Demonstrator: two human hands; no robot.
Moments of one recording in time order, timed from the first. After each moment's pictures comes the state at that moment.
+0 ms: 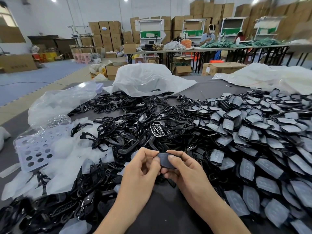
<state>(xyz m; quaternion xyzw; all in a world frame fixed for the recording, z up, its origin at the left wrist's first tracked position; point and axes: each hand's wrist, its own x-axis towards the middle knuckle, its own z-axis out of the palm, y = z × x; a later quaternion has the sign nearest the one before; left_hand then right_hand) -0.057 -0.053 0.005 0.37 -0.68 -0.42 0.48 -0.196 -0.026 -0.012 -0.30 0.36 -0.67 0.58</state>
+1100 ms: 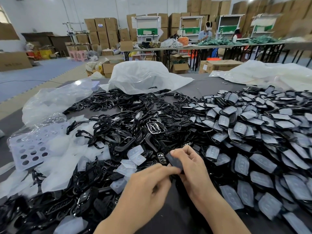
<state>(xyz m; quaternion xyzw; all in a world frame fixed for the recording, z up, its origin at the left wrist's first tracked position) -0.056 -0.035 -0.004 0.27 -0.86 -0.20 0.38 -0.206 -0.023 -0.005 -0.29 0.46 -0.68 0.49</state>
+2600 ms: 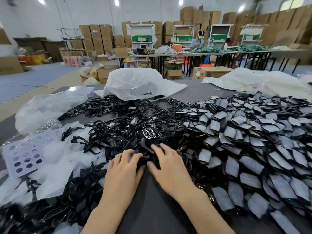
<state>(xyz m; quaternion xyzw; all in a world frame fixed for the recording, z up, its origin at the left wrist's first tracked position) -0.043 -0.085 -0.024 0.49 -0.83 0.07 0.25 -0.198 -0.049 -0.019 -0.65 0.71 -0.25 0.04</state>
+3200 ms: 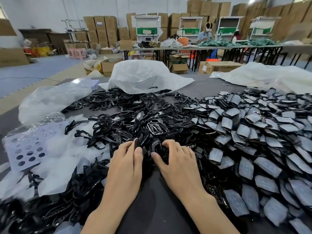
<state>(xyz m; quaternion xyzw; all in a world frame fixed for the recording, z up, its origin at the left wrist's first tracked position) -0.037 -0.084 -0.014 0.48 -0.76 -0.17 0.40 -0.189 -0.051 -0.021 -0.61 0.75 -0.27 -0.03</state>
